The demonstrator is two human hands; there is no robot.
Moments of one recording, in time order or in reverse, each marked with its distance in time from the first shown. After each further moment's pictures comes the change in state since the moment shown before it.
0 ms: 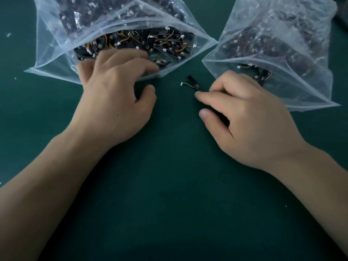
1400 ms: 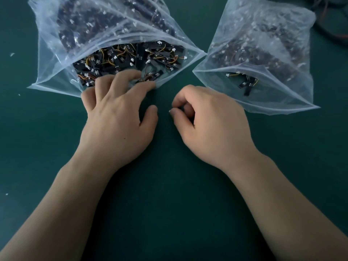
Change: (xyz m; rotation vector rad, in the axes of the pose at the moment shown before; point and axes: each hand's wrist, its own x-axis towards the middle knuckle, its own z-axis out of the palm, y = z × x) left_hand -0.016 0.012 0.002 0.095 -0.142 -0.099; right_hand 0.023 -0.040 0.018 0.179 0.047 0.260
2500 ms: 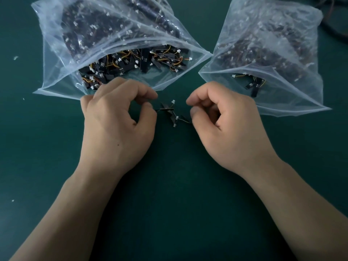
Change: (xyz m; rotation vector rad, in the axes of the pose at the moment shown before) left_hand -0.008 0.007 -0.009 -0.371 0.224 -0.035; right_hand -0.007 0.010 -0.008 0.340 0.047 0.044
